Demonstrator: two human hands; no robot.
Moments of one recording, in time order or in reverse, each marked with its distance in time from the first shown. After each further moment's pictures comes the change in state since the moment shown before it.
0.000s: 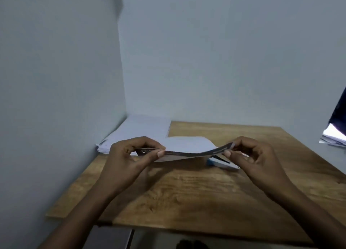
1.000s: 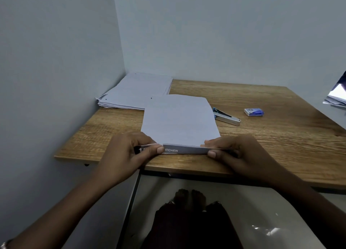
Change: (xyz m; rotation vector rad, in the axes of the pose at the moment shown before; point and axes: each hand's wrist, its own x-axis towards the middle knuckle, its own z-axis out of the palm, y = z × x) left_hand -0.081 -0.010 0.003 0.251 -0.233 -0.093; right_hand -0.067 0.009 0.029 -0.409 -0.361 -0.006
